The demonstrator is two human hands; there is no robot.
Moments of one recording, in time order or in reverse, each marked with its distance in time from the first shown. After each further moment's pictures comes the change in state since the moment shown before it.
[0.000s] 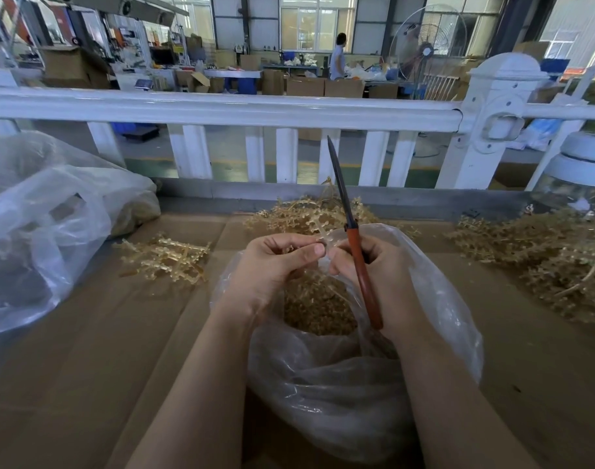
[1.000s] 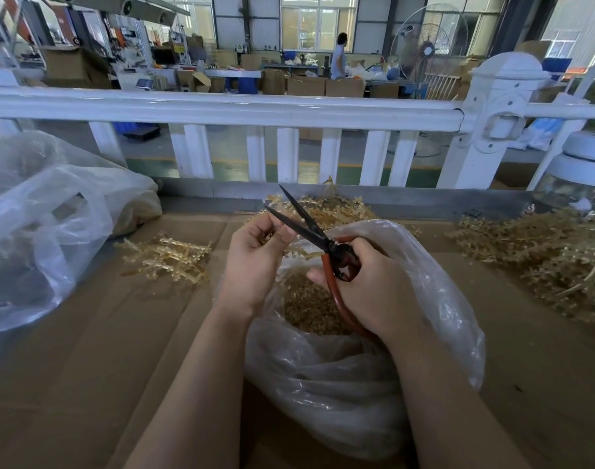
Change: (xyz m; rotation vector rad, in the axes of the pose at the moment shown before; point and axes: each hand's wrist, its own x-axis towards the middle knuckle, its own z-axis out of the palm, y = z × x) left_hand 0.001 0.002 -0.005 0.146 0.177 0.330; right_hand -0.002 0.016 -0.004 -0.623 -0.030 -0.254
